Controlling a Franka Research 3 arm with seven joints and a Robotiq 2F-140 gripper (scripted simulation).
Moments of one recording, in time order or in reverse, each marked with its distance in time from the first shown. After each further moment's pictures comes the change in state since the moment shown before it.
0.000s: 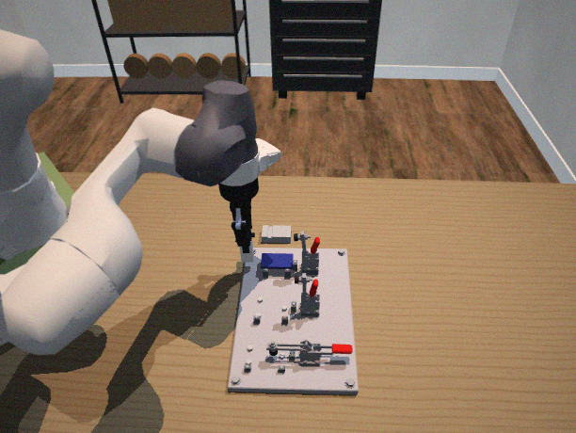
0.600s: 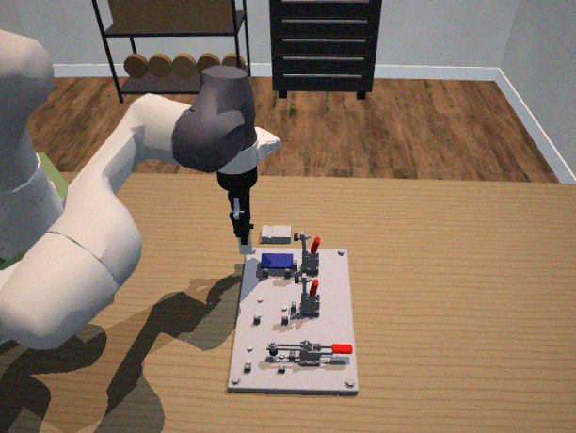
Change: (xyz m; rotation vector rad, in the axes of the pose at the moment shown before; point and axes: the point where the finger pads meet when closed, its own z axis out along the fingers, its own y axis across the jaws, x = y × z) arm -0.001 0.000 -0.026 -0.002 -0.003 0.001
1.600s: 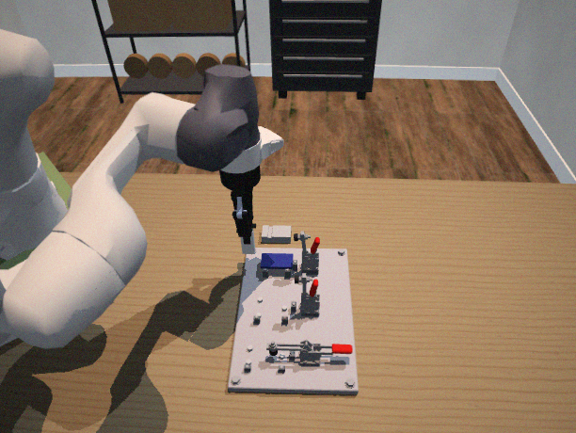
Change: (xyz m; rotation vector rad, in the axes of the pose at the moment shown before) arm 0.005 -0.001 0.000 -0.004 0.000 0.003
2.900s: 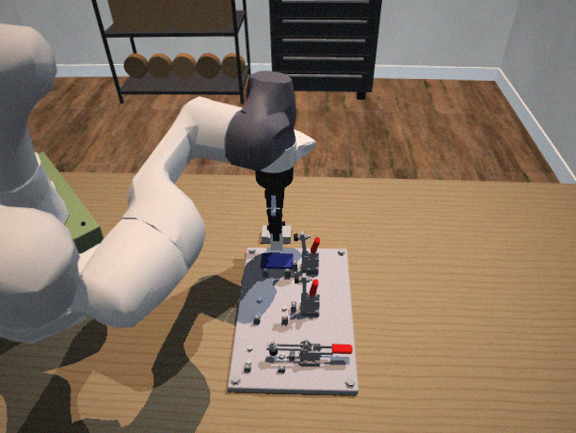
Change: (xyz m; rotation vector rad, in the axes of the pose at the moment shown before) arm 0.058 -0.041 0.031 -0.011 -0.012 0.008
